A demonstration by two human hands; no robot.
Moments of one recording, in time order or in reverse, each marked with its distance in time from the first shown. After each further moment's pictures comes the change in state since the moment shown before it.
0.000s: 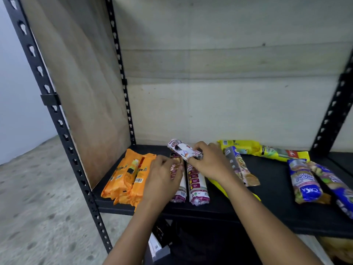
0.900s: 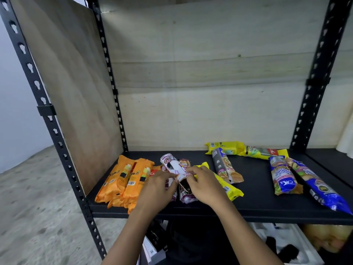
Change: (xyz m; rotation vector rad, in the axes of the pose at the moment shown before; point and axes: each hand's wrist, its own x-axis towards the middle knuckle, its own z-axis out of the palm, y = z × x) left_hand -0.021 0.011 -0.005 -0.036 -0.237 0.020; right_hand -0.069 0.021 0.018 0.167 -0.017 0.028
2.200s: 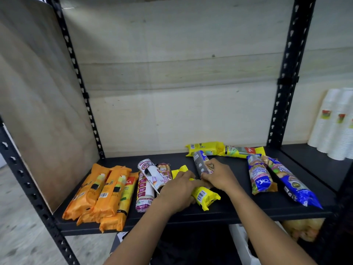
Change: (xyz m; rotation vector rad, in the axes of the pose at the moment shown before) left_hand 0.052 0.100 0.059 0.301 -0.516 0.343; right_hand 0.035 0.105 -0.077 -0.023 0.086 0.286
